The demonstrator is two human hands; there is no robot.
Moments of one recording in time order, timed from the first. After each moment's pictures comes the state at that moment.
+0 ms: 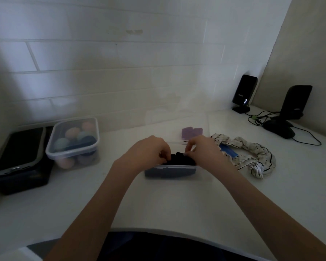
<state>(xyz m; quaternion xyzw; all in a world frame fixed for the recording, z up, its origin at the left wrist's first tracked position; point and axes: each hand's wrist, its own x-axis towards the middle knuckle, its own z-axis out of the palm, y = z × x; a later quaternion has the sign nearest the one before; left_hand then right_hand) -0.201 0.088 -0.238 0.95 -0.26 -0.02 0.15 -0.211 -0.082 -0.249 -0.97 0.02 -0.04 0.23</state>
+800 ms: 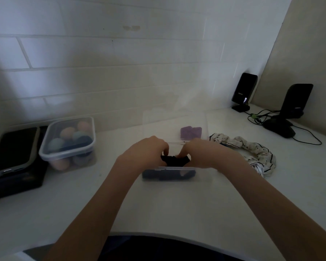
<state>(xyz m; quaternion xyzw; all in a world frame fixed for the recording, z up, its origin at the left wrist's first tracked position) -0.189 0.078 -0.243 0.97 -0.24 -0.04 0.07 -0.204 -0.083 -0.229 -0.97 -0.19 0.12 -0.01</state>
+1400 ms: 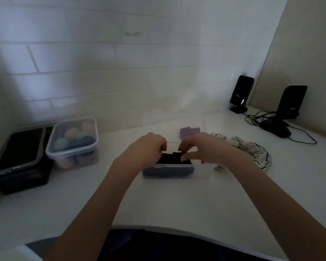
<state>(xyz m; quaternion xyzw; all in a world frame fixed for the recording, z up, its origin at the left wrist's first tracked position) -0.202 0.083 -0.238 0.97 -0.21 0.02 0.12 -0.214 -0.105 -0.225 -0.97 -0.17 0.06 0.14</state>
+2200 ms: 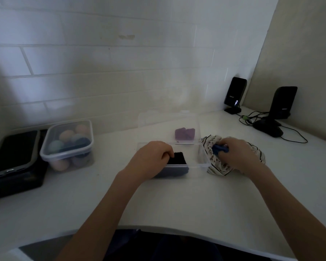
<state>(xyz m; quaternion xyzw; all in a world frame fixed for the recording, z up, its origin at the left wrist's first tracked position) -0.219 0.069 -0.256 0.93 -0.27 0.07 0.26 -0.228 -0.182 -0.257 -0.98 0.05 -0.10 0.18</state>
